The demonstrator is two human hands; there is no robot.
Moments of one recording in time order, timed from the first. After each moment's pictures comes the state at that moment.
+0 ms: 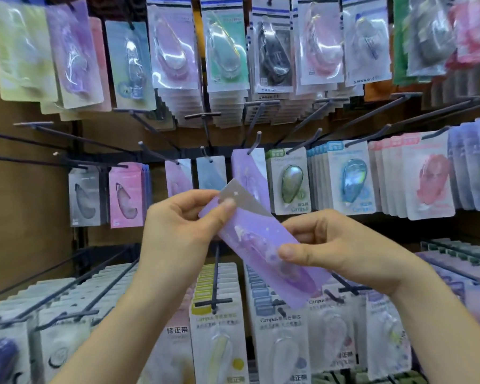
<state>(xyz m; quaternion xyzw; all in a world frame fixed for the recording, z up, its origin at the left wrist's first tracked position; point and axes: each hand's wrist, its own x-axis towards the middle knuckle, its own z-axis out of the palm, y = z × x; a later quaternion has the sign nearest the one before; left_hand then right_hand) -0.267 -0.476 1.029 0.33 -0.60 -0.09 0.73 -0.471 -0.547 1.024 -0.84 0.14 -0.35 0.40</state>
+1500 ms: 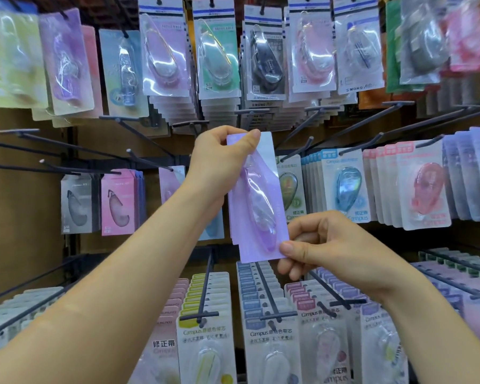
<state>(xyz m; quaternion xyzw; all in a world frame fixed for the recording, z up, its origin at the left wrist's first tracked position) -0.298 -0.542 1.122 0.33 -0.62 -0.09 0.71 -0.477 -0.548 1.030 -0.80 0.22 -0.42 0.36</state>
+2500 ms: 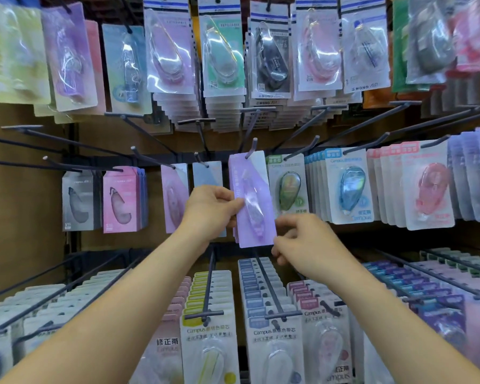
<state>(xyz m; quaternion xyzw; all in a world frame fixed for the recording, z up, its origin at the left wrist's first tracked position) -0.263 -0.567 1.070 0.54 -0.58 -0.10 0.60 -0.432 -0.569 1.028 -0.77 0.41 -0.46 0.16</state>
